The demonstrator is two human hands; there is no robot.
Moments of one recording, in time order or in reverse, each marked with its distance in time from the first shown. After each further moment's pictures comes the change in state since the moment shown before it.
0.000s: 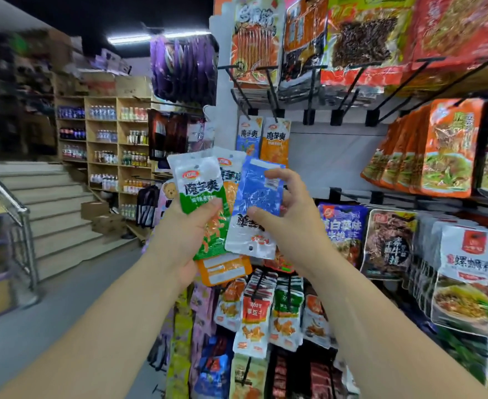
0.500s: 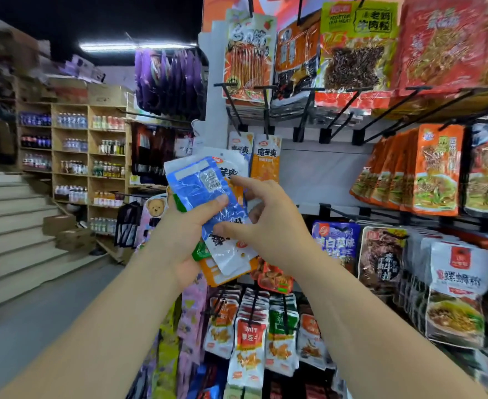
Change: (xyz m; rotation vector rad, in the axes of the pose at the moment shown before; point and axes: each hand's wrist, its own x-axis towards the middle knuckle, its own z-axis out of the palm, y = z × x) left_hand 0.030 0.024 0.005 -0.134 -0.153 -0.022; right_hand 0.030 -0.027 0.023 -0.356 -0.044 -0.105
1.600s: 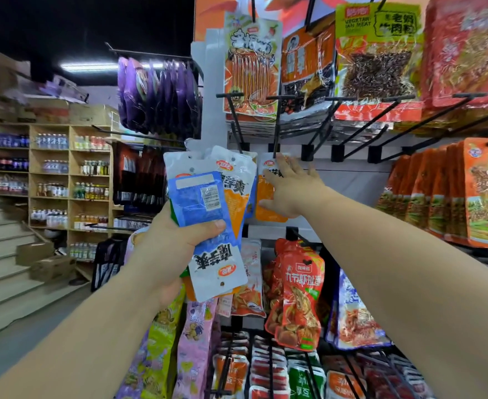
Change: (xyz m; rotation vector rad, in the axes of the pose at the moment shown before) left_hand 0.095 0.005 -0.040 0.310 -0.105 0.112; right_hand 0.192 0.087 -0.030 -1.240 -0.295 0.239
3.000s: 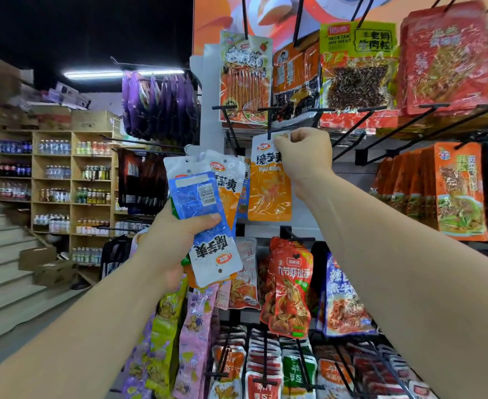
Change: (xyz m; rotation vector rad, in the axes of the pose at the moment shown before) left_hand -0.004 0.011 0.007 -0.087 0.037 -0.058; right_hand -0.049 -0.007 -0.060 1.368 0.669 0.297
